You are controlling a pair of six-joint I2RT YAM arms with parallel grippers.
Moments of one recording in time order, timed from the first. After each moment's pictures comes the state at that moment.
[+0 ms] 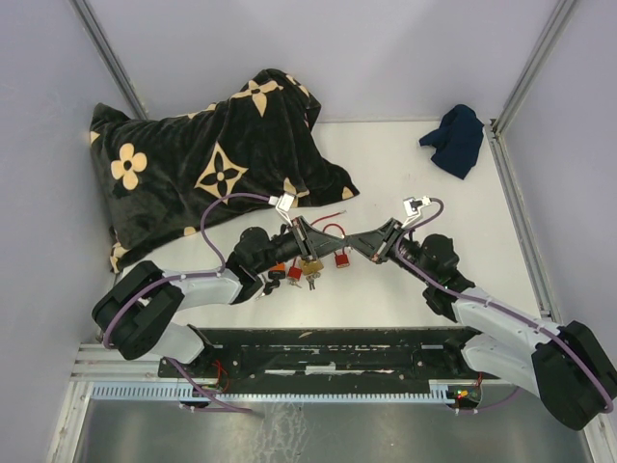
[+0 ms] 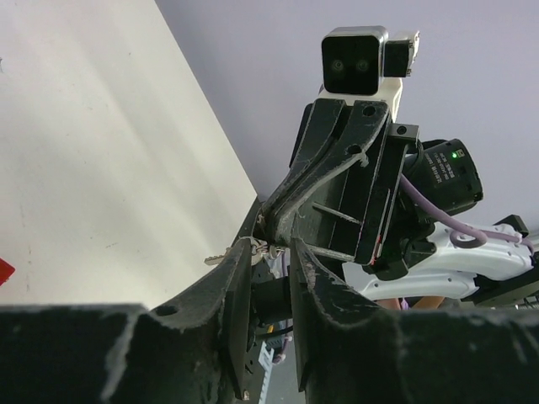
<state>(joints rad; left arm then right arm) -0.75 1.43 0.48 1.03 0.38 -1.09 0.58 1.02 0.33 0.70 -0.31 1.01</state>
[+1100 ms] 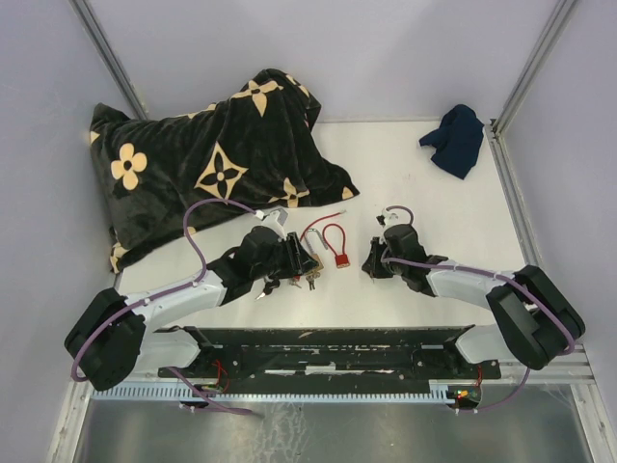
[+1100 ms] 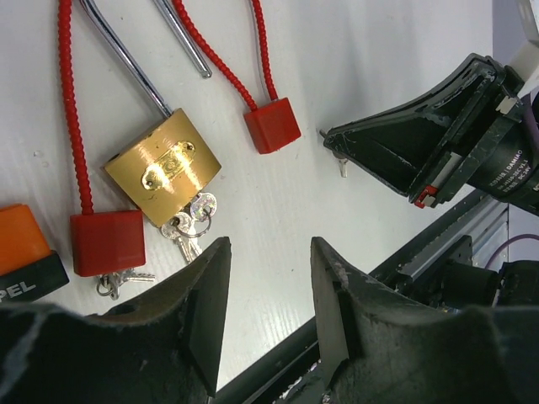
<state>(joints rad) -0.75 1.21 0.54 0.11 0.08 -0.81 0.57 1.36 0.47 0.15 -0.06 0.53</state>
